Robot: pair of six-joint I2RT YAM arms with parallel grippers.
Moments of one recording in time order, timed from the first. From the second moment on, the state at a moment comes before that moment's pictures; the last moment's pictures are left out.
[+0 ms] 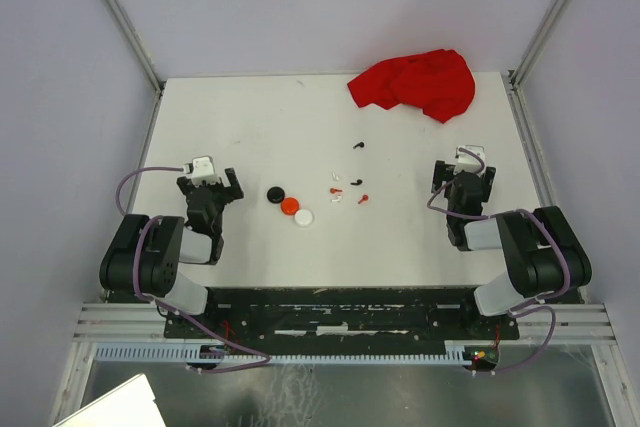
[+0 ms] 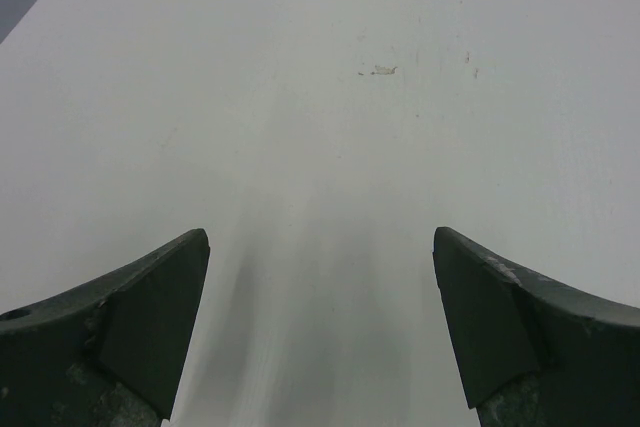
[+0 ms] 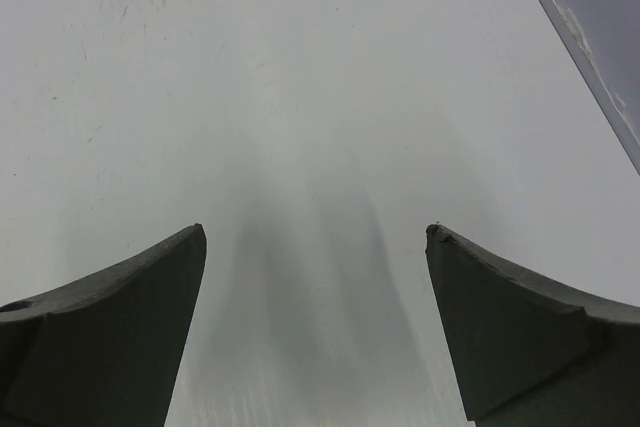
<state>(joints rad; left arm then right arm) -0.07 1.52 0.20 1.15 -0.23 -0.08 0.14 1.53 0.33 0.90 0.43 -0.01</state>
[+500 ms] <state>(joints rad) -0.07 1.49 0.23 1.06 -0.25 -0.08 0.14 1.47 0.37 0.74 0.44 -0.01</state>
